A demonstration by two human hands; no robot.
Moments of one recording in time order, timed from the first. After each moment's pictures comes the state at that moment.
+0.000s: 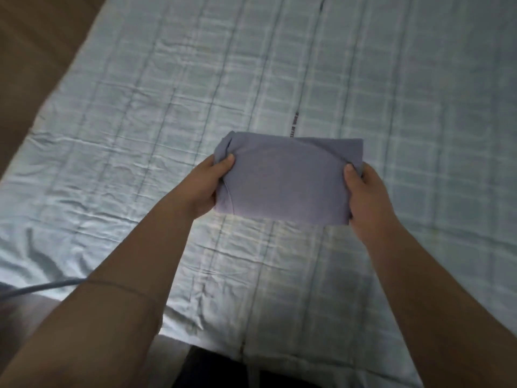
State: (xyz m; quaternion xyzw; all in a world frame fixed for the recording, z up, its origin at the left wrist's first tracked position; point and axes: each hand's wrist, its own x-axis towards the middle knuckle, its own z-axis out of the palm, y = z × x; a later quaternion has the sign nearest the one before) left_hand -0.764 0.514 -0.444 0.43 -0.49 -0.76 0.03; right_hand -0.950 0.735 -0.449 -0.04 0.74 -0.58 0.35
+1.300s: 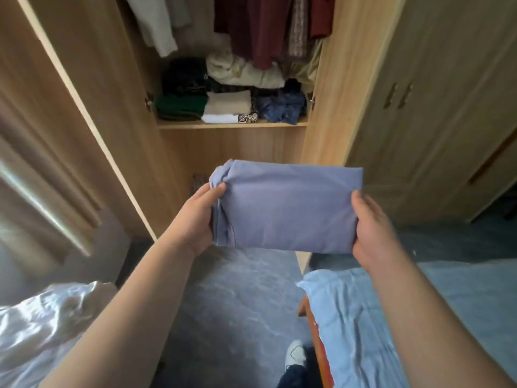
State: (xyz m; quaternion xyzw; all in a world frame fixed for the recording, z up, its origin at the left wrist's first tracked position) left_hand 0.089 0.504 -0.059 0.50 -0.23 -0.49 0.67; right_hand -0.166 0.384 -0.076 -0.43 0.41 -0.52 0.62
